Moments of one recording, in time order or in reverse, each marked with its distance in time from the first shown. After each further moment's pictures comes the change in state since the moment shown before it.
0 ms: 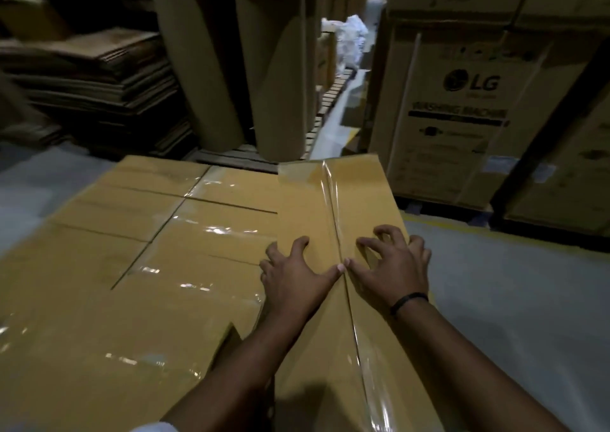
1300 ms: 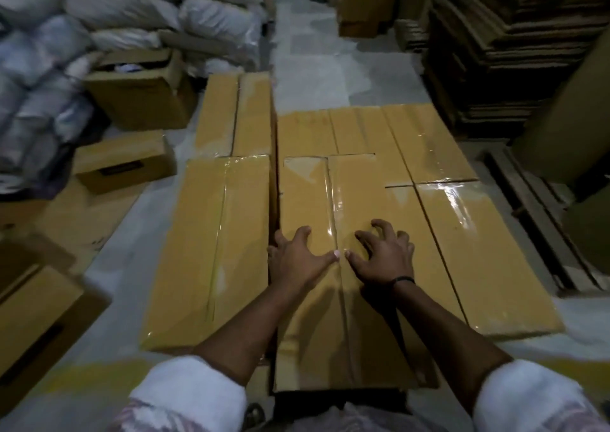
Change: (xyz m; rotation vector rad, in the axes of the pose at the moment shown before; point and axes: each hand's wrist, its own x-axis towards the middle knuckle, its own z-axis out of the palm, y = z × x) left_hand 0.220 -0.184 -0.019 -0.188 0.491 -1.111; right_hand 0.279 -0.298 0.274 0.086 -0.679 -1.177
